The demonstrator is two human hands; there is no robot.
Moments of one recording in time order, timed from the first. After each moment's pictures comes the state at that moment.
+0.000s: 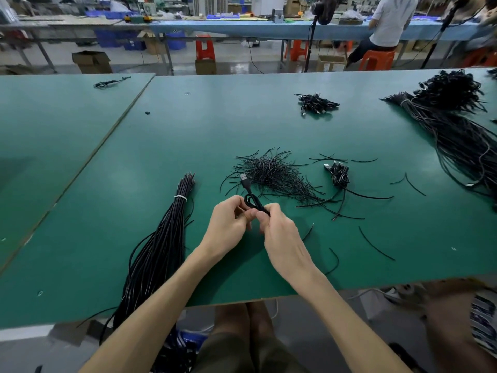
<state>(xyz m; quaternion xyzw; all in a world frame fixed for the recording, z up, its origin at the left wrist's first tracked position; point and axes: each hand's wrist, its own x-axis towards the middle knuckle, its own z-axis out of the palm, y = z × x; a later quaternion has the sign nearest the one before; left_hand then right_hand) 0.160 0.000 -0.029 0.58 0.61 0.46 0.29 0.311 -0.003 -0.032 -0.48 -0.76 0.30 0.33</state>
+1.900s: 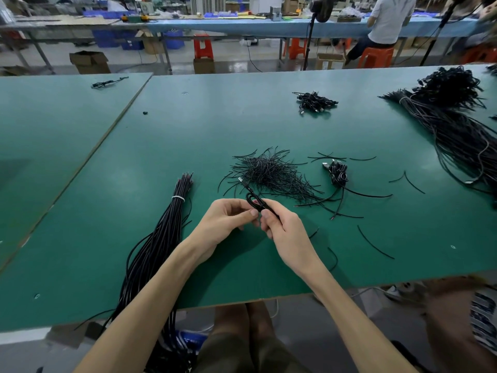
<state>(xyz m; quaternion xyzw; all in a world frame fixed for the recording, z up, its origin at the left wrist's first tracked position) 0.142 0.001 -0.025 0.55 0.49 0.46 0.50 0.319 0.007 -0.031 -0.41 -0.68 0.44 0.42</state>
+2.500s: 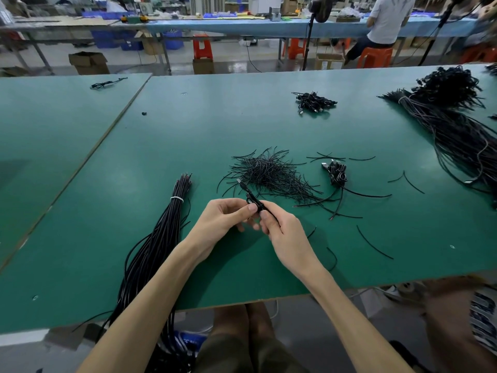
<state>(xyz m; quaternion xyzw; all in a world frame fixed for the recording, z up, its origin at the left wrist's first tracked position) 0.140 0.002 -0.025 0.55 0.46 0.47 0.51 0.320 0.007 -0.031 -0.38 -0.71 0.41 0.42</state>
